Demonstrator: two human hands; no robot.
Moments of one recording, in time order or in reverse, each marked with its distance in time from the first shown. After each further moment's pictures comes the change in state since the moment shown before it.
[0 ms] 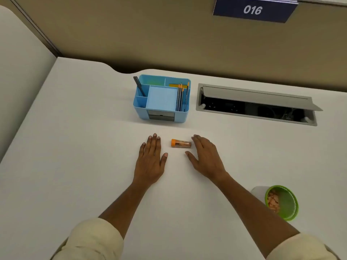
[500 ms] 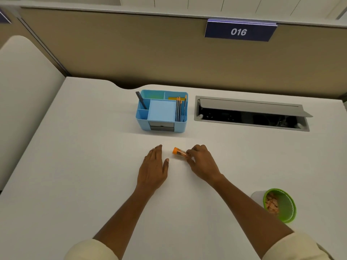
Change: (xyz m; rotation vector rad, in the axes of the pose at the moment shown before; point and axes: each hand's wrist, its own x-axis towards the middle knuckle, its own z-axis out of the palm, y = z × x) left_hand -0.008 0.025 -0.042 -0.185 0.041 -0.096; right_hand 0.008 -0.018 -0.014 0.078 0.032 -0.012
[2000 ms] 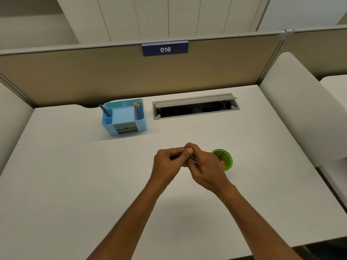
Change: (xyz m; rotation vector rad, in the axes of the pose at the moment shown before) left_hand -0.154 0.196 -0.054 -1.001 -0.174 0.208; right_hand -0.231 -0.014 -0.124 0.304 0.422 -0.124
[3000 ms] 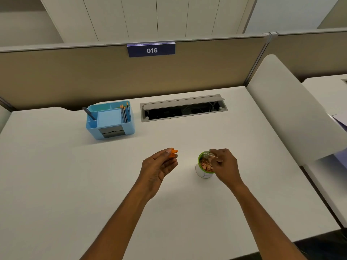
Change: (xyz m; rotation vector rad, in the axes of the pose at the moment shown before) left_hand 0.019 -0.019 0.002 -0.678 0.036 -0.393; right_hand -0.022 0.108 -0.036 0.015 0.201 0.591
